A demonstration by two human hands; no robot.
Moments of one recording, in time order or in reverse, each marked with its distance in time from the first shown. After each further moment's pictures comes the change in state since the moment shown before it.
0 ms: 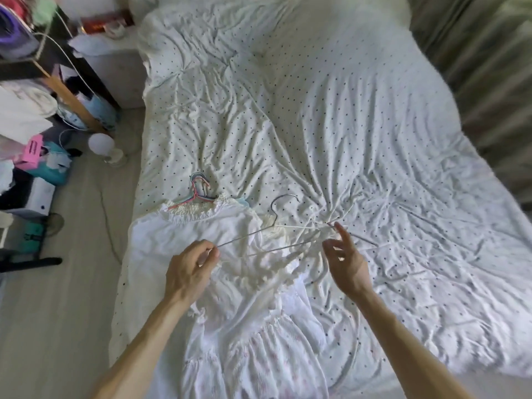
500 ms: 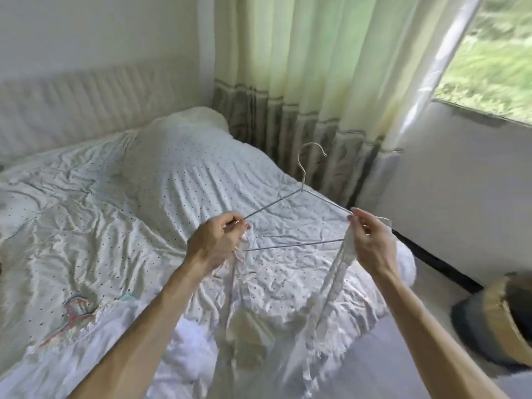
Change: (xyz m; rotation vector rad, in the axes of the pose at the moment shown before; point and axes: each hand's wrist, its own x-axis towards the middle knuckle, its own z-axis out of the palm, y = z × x) left_hand -0.120 0.378 0.130 -0.003 -0.330 0.560; right_hand -0.190 0.091 -0.342 0.237 0.894 0.103
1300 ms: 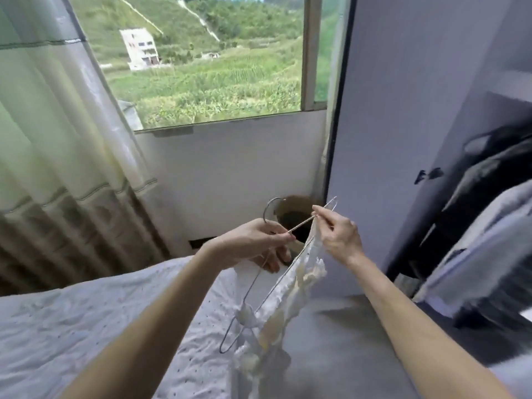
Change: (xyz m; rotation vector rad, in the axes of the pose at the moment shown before) left_hand -0.084 0.365 0.365 0.014 -1.491 0.452; right_hand -0.067 0.172 -0.380 -0.196 0.642 0.313
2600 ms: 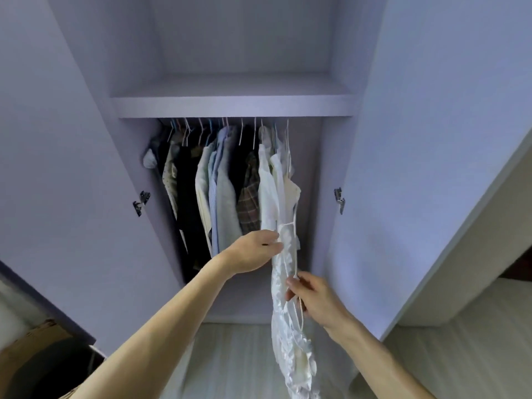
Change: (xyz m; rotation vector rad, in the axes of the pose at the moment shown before) left_hand 0.169 0.111 0.240 0.715 -0.957 0.614; right_hand -0.182 0.038 -0.093 0.309 0.919 0.791
